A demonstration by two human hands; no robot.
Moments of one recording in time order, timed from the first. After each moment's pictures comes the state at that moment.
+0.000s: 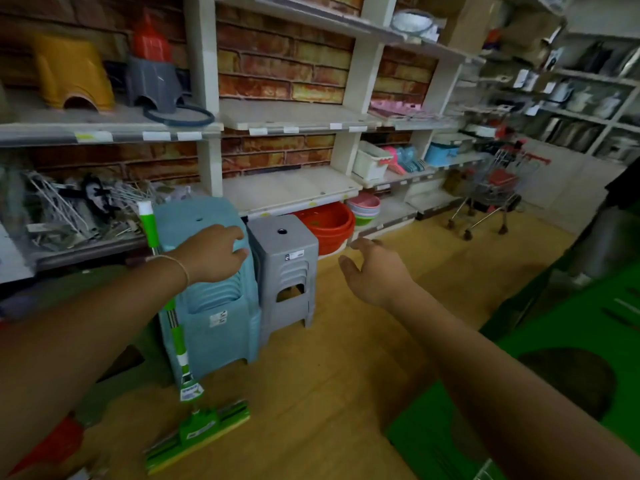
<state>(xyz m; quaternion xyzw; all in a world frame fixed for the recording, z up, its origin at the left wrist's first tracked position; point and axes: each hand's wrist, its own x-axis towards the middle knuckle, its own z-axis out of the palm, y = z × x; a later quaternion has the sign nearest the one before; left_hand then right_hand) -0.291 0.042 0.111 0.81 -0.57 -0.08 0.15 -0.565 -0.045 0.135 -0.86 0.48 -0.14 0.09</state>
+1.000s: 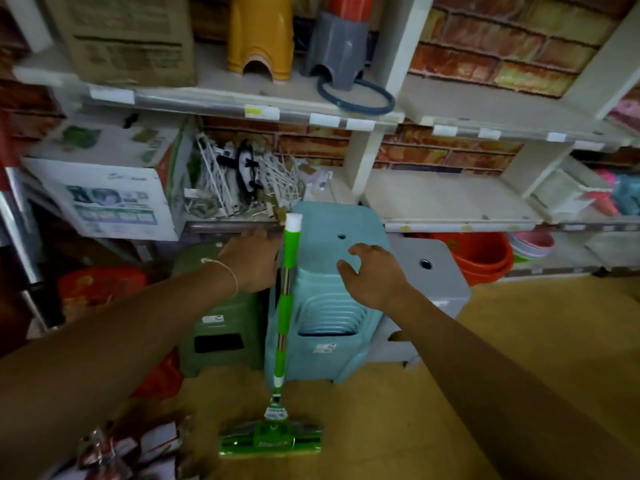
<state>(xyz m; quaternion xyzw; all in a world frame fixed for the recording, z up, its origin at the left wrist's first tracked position) 0.023 -0.009 0.026 0.88 -0.46 -0.06 0.04 -0.137 -0.179 0.033 -0.94 0.30 -0.02 0.18</state>
